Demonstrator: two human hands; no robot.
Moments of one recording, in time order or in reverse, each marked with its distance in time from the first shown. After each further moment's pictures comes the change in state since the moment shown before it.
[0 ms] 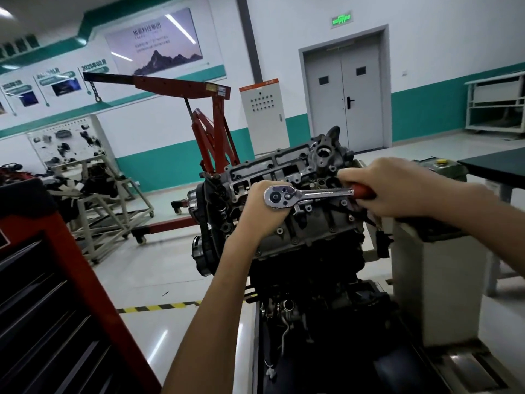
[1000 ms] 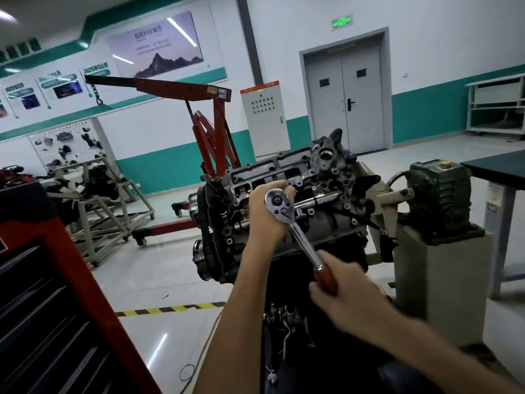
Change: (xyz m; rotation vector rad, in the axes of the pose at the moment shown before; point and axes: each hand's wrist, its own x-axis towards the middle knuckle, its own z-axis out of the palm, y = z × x) left_hand 0.006 -0.011 0.025 -0.133 0.326 -0.070; right_hand -0.048 -0.115 0.084 0.901 0.152 0.316
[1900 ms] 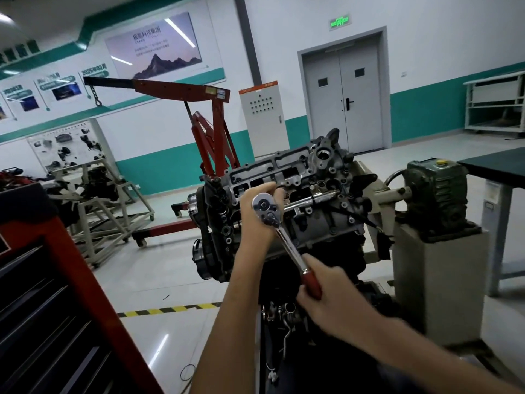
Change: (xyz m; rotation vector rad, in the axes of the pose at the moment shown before) left_hand -0.004 -0.005 -0.008 -0.045 0.016 -0.051; right_hand 0.000 -0.003 0.017 0.015 -0.050 0.004
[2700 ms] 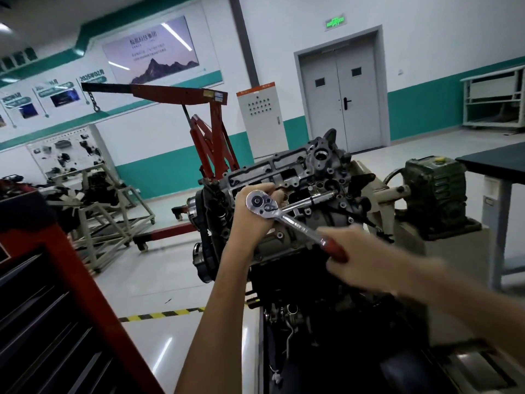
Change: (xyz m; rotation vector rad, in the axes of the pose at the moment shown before) left_hand 0.007 0.012 -0.015 0.033 -0.127 -0.048; right_hand 0.029 -0.009 -0.071 -0.228 -0.224 -0.059
